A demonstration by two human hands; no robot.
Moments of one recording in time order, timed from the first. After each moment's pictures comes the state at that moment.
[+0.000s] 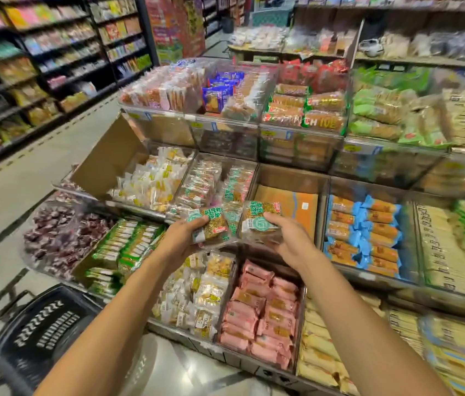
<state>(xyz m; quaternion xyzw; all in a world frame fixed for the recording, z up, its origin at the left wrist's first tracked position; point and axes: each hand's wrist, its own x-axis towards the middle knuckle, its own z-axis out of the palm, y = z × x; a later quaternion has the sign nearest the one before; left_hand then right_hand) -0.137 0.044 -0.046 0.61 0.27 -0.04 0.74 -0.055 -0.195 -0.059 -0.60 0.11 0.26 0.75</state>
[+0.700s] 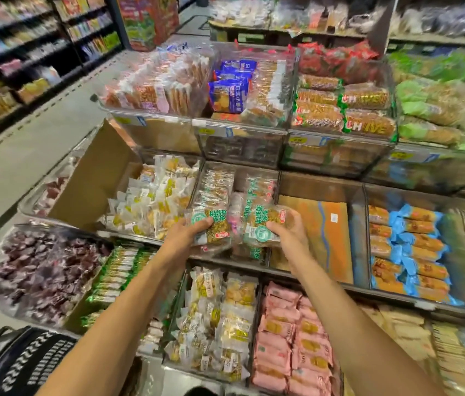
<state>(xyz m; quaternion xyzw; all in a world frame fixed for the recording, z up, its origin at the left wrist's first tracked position) -0.035 0.159 -0.075 0.65 0.22 -0.10 0.72 0.022 -0.087 -0.108 -0.72 0.14 0.09 0.68</state>
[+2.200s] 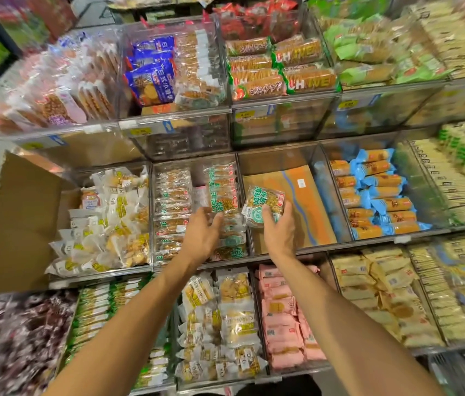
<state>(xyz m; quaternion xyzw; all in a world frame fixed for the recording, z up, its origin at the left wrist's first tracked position) 0.039 0.092 -0.125 0.91 0.01 -0.11 0.41 0.012 -0.086 -0.141 -0.79 0.28 -0.09 0.53</state>
